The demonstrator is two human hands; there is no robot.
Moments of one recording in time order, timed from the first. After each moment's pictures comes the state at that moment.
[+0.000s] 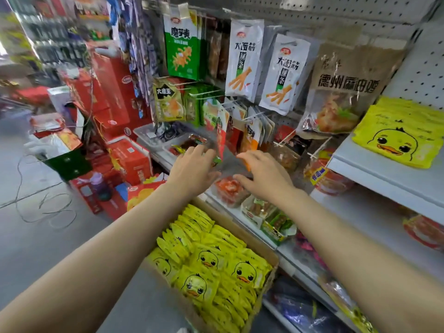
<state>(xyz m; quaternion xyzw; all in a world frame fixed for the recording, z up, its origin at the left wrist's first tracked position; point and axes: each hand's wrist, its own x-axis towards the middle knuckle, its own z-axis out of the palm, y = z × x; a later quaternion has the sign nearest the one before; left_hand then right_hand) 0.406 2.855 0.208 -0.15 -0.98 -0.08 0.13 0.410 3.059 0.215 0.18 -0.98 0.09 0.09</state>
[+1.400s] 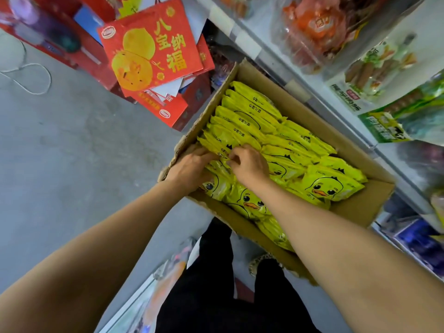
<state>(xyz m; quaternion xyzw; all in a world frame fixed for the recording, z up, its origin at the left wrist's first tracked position) 0.340 2.676 -0.195 -0.18 -0.91 -0.20 -0.31 0.341 2.862 -0.191 -0.08 -0.91 0.26 -0.30</state>
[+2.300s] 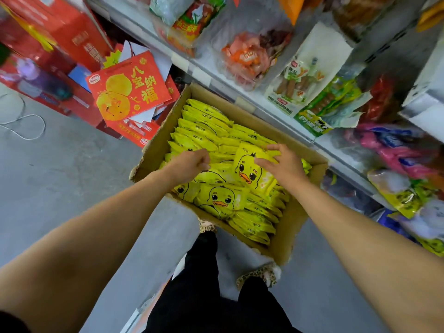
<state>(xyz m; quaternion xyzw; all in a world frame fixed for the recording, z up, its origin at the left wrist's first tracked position) 0.353 2.767 -0.114 -0.16 -0.89 -0.26 -0.34 0.412 3.033 -0.098 -0.25 -0.83 0.48 -0.17</state>
